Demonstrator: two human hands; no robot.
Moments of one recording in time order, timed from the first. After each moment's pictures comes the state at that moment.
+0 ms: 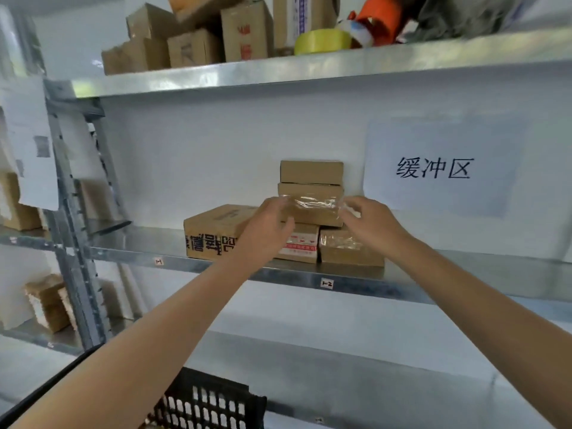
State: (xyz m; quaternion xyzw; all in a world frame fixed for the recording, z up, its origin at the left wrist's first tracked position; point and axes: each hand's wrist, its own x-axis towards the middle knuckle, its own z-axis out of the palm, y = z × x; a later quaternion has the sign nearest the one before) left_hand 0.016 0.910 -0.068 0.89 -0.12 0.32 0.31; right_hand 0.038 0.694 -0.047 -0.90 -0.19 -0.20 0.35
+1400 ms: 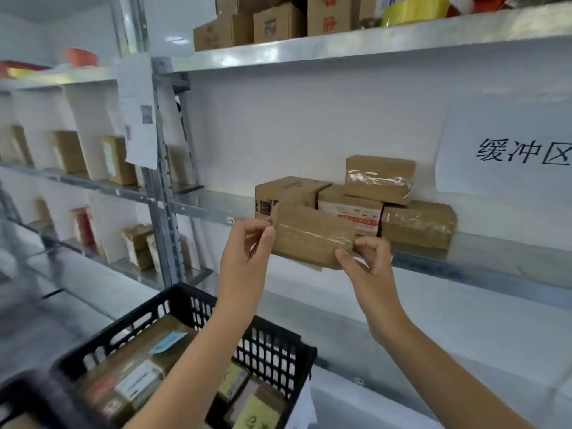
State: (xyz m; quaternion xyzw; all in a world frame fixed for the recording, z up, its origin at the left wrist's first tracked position) left_hand -0.152 0.961 -0.127 0.68 0.02 0.41 0.60; right_hand -0.075 0.789 -0.153 -0.66 -0.19 -0.10 0.72
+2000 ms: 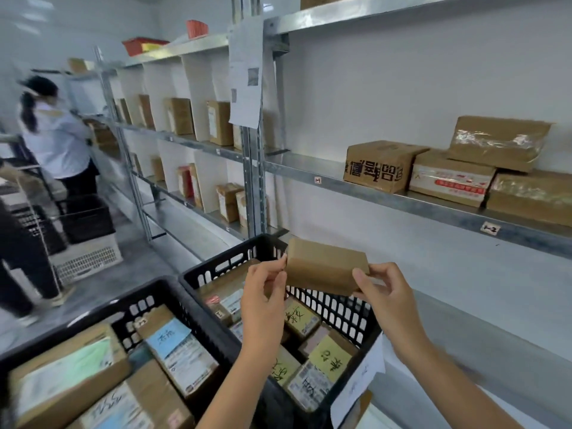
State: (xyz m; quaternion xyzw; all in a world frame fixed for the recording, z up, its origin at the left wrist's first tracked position) left_hand -0.285 1.008 -0.250 0.70 0.20 0.45 0.52; right_hand -0.165 0.852 -0.243 -0.74 -0.23 0.03 0.63
